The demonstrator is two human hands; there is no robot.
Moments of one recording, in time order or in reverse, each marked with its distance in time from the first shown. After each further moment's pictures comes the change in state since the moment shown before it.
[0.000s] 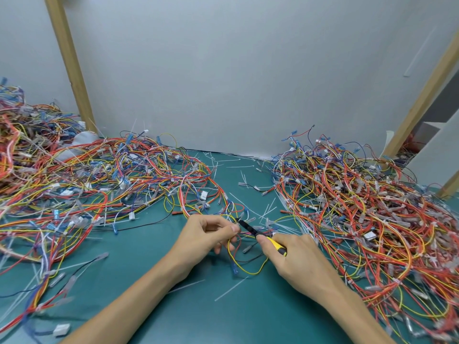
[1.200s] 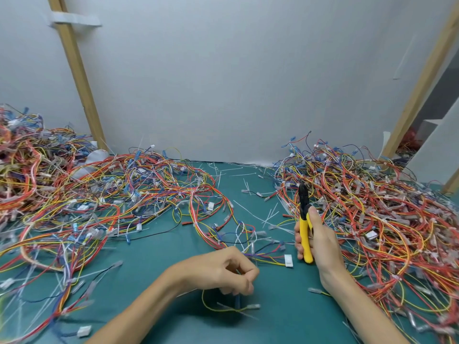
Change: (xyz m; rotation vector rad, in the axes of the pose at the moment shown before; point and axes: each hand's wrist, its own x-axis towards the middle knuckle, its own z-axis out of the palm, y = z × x) left_hand -0.027 0.040 0.009 0.269 -0.794 -0.133; right_hand 0.016 0.030 0.001 1.073 0.304 0.406
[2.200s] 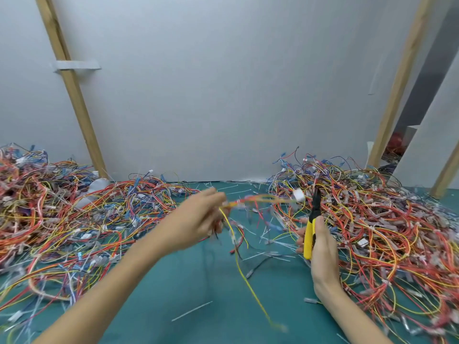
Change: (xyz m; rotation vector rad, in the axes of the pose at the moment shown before) left_hand -0.013 0.066 -0.066 0.936 0.646 0.228; right_hand -0.006 -0.006 0.003 0.096 0.224 -0.181
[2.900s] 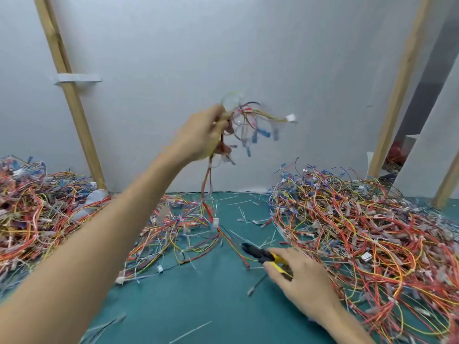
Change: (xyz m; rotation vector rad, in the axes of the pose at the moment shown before) left_hand 0.117 0.015 -0.086 -0.190 0.296 -0.195; right_hand -0.011 -0.003 -0.001 -1.044 -0.458 -0.421
